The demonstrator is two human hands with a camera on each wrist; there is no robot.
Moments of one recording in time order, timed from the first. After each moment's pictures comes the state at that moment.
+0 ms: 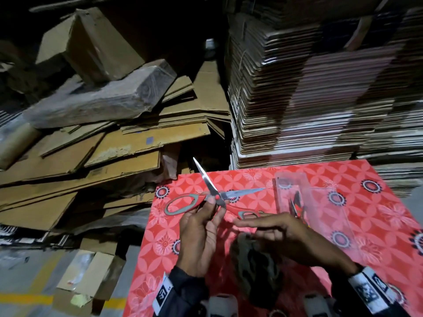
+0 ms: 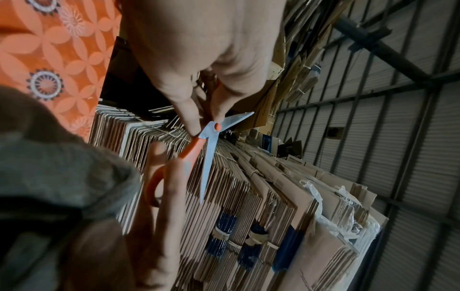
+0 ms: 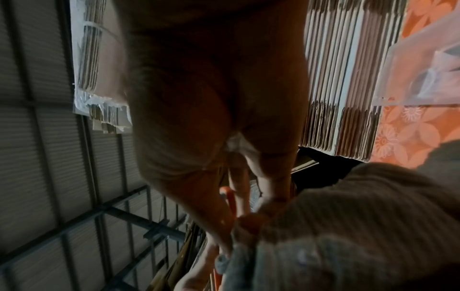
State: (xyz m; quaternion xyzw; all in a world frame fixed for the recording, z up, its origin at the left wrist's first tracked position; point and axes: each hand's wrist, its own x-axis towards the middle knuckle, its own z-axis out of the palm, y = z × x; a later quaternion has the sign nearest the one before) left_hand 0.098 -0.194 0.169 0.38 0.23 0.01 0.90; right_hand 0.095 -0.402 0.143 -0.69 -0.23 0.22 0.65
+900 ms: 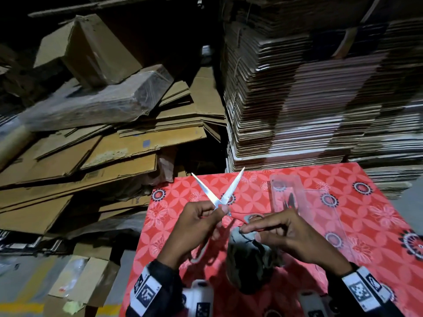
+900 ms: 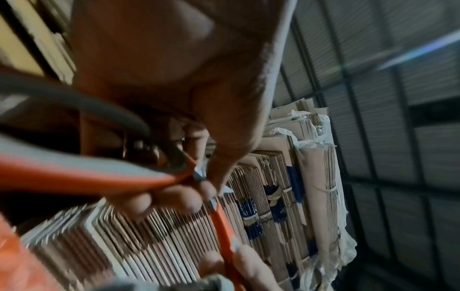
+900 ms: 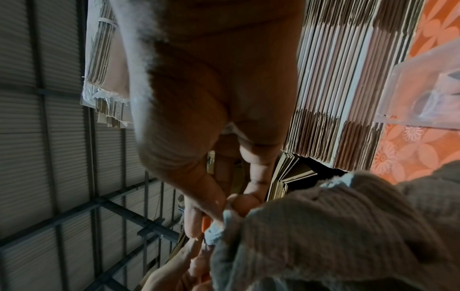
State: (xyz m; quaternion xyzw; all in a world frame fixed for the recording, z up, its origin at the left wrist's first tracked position) left_hand 0.101 -0.160 0.176 0.77 -0.05 -0.10 0.62; right_hand 0.087 -0.415 0.149 -0.72 -0.22 0.16 0.63
